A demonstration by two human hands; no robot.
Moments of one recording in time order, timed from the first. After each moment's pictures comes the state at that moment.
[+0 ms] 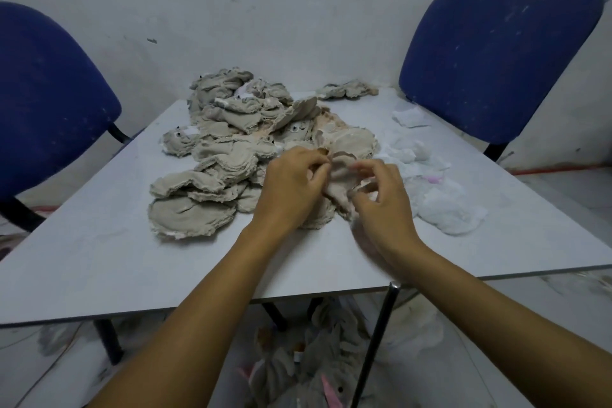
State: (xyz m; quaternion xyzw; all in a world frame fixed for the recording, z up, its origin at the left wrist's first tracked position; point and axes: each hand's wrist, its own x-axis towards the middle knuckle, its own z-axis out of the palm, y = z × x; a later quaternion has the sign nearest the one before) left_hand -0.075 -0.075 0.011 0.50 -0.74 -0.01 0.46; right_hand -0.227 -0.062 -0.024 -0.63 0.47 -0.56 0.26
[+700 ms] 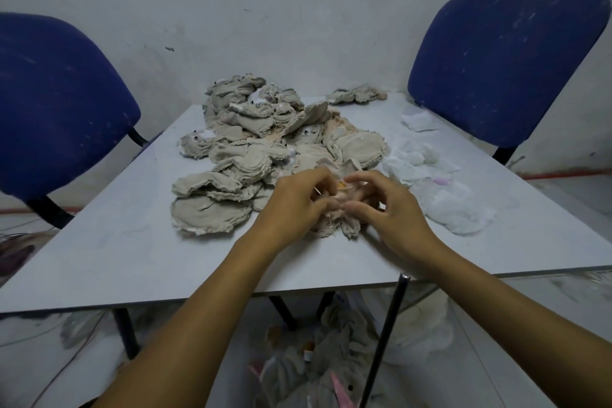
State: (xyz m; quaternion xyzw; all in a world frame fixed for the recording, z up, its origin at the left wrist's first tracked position) left_hand -0.054 -0.049 0.007 0.49 -0.78 -0.15 0.37; right_hand -0.240 -0.055 -0.021 -0.72 0.39 -0.48 0.30
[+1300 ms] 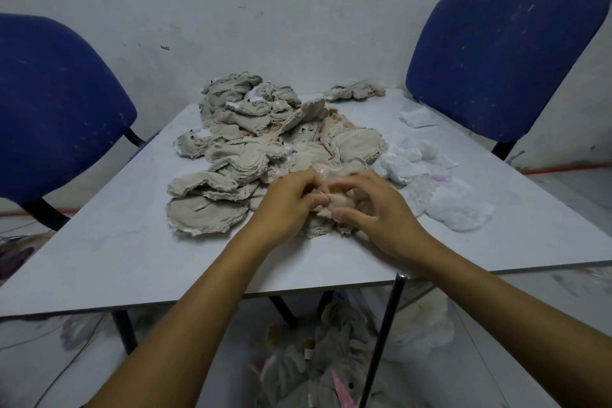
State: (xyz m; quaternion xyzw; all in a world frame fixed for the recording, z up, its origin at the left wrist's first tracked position) left_hand -0.053 -0.054 0.007 0.54 -0.72 -0.23 0.37; right_hand -0.237 -0.057 -0.021 -0.78 0.39 -0.42 0.25
